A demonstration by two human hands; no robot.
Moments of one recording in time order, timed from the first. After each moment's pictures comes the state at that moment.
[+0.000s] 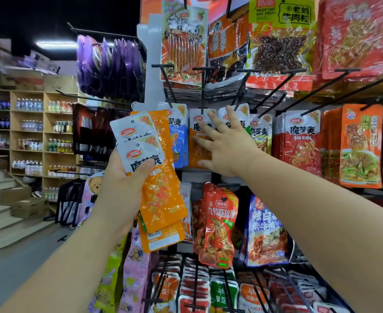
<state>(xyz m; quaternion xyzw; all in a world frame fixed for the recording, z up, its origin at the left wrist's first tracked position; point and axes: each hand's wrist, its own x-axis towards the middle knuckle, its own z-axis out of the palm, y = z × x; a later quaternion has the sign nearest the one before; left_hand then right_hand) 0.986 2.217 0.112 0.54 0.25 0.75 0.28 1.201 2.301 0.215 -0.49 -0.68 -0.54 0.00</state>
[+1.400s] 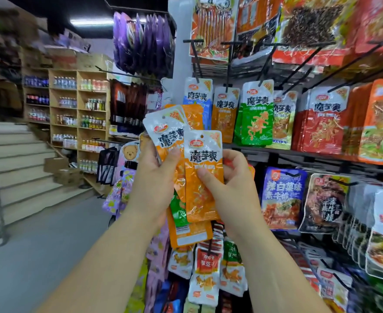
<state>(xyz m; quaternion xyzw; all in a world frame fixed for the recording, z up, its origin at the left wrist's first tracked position) 1.014 2.158 0.075 0.50 0.25 0.77 0.32 1.153 2.162 0.071 -0.27 -0.63 0.36 0.63</state>
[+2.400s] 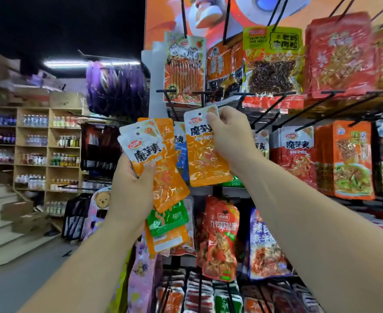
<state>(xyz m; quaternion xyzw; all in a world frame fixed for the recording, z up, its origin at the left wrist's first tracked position) 0.994 2.220 0.134 0.54 0.26 0.77 0.20 1.170 2.237 0.242 -0.33 -0.66 0.08 0.67</state>
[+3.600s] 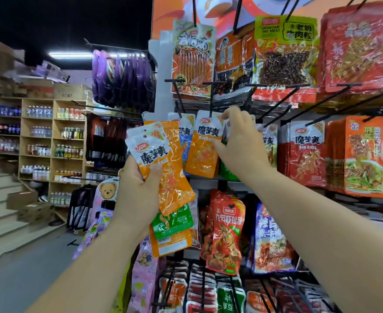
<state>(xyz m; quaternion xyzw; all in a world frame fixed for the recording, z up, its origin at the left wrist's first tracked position) 0.993 2.213 0.116 0.54 0.28 0.76 0.22 1.188 2.259 0.212 -0.41 -0.70 -0.25 0.52</state>
